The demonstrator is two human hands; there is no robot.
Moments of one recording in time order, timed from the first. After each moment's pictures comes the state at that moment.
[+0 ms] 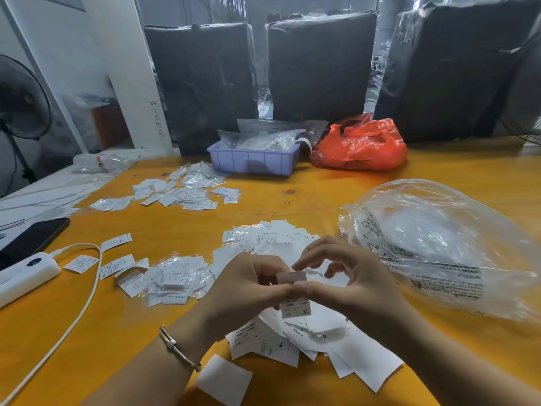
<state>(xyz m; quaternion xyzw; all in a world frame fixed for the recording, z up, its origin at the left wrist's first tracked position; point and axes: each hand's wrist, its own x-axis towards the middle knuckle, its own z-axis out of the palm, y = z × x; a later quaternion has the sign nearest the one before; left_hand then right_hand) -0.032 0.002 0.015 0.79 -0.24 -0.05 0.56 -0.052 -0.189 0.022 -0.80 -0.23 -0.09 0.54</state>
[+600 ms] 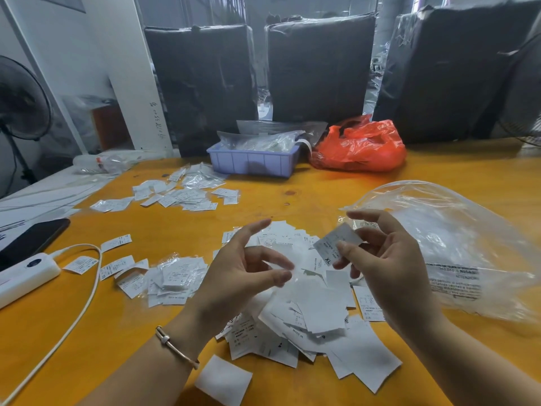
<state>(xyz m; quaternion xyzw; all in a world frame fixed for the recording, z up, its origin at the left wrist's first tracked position) -0.032 0.005 0.021 0.75 -0.14 -0.01 0.65 -0.039 -0.207 0.018 -0.70 -0.09 -0.20 0.67</state>
